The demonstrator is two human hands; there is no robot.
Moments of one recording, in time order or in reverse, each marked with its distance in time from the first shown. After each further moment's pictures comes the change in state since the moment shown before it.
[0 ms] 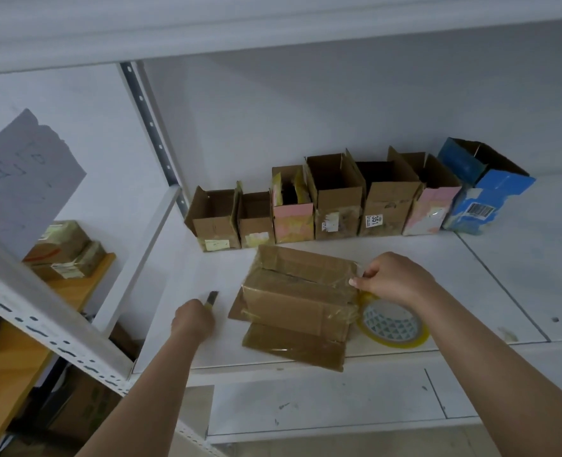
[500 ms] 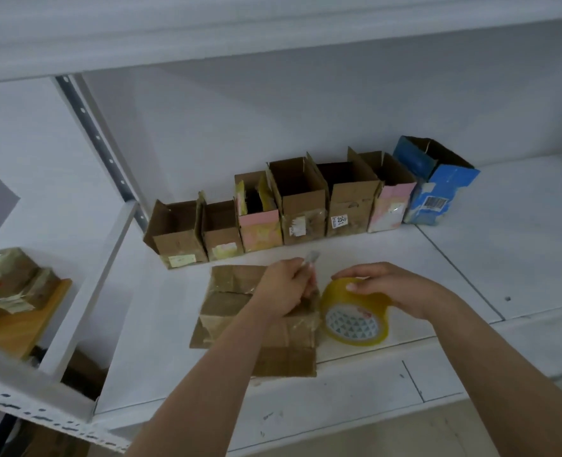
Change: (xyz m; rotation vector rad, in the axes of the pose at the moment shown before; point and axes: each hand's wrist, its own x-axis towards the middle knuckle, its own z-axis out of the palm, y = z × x) left_hand -0.083 0.158 0.024 -0.454 -0.389 0.779; right_hand -0.013 0.045 -0.010 0.695 -0.283 -0.049
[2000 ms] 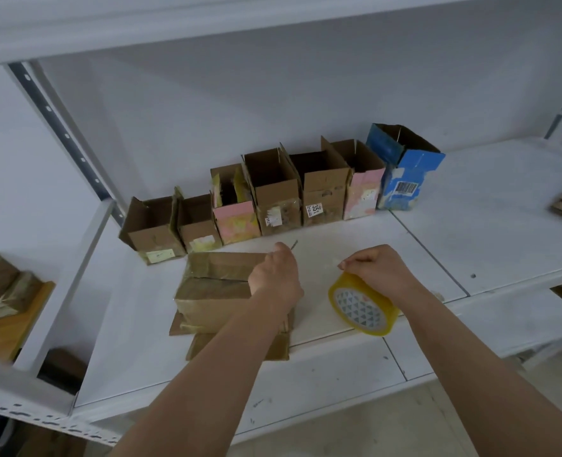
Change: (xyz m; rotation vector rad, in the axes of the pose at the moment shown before) left_hand -0.001 0.035 0.043 0.774 0.079 -0.261; right_hand -0.017 0.029 -0.007 -0.042 0.530 -0.060
